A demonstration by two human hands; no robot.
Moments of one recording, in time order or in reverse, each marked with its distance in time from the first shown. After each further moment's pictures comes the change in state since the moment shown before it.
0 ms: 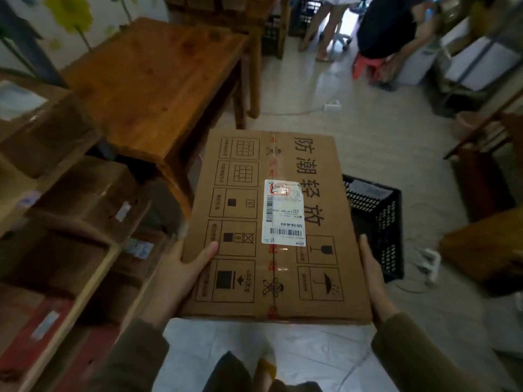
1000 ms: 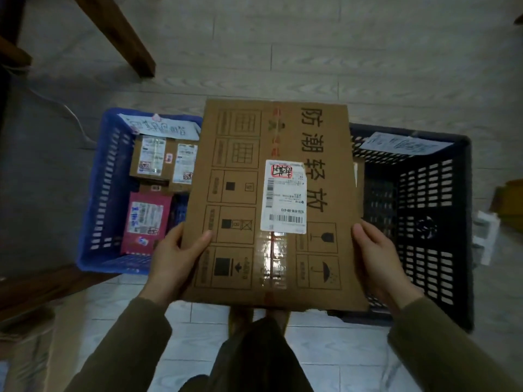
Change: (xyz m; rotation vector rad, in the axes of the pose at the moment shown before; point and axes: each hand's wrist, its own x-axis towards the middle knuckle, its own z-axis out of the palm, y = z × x) left_hand 0.543 -0.071 0.328 0.185 -0.246 -0.346; right_hand 0.548 0.128 -0.021 0.011 0.184 0.468
